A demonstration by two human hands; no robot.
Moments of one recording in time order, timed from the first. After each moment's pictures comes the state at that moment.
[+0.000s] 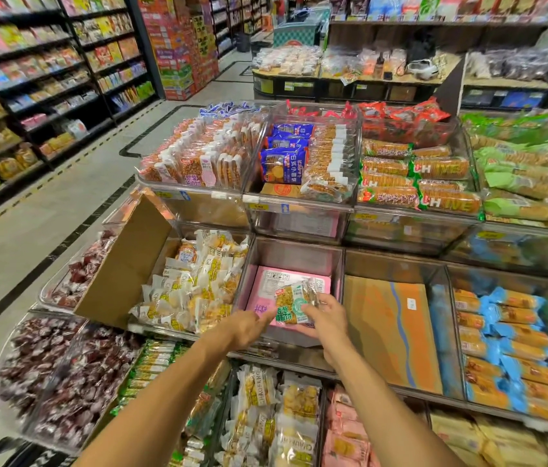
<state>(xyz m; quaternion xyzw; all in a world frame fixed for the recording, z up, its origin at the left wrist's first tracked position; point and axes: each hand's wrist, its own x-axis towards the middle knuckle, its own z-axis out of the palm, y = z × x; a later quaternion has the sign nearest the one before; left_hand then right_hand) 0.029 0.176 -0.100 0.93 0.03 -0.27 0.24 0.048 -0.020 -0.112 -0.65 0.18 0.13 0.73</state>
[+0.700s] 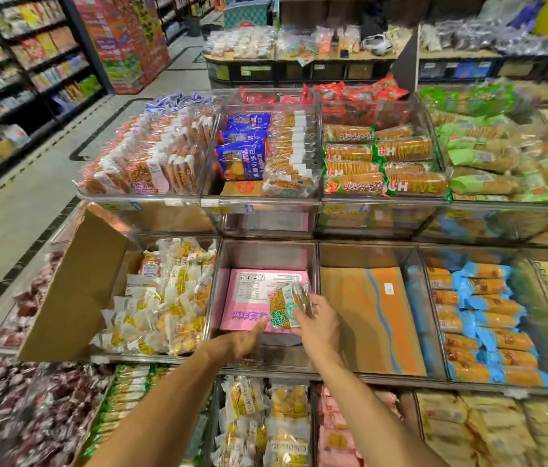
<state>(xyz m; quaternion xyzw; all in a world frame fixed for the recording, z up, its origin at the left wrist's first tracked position) 0.090 0.178 -0.246 0.84 0.05 -0.40 0.36 0.055 -0.032 -0.148 -0.77 0.20 0.02 0.61</state>
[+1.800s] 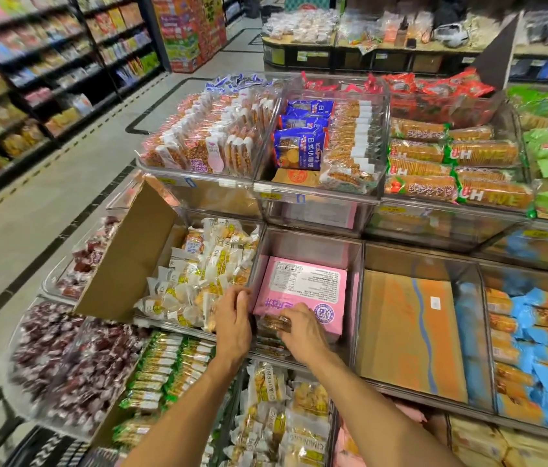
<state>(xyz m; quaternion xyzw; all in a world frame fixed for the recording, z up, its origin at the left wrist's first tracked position) 0.023 0.191 -0.162 0.81 0.15 0.21 0.53 0.056 0.030 -0.166 -0.93 -0.13 0.17 0.30</state>
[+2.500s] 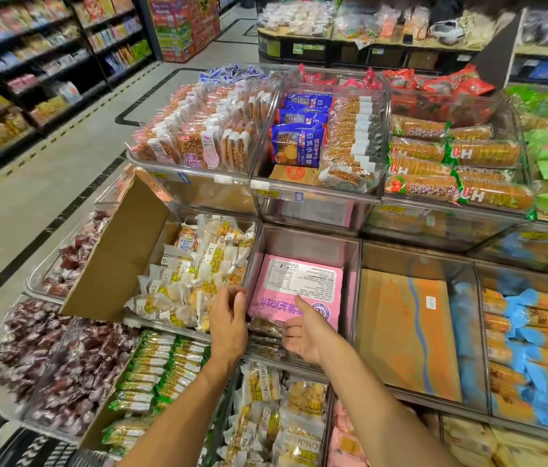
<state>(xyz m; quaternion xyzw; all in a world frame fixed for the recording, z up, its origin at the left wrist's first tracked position) 0.024 0.192 -0.167 0.81 0.14 0.23 0.53 0.079 0.022 -0.160 -0.55 0.30 0.41 0.66</state>
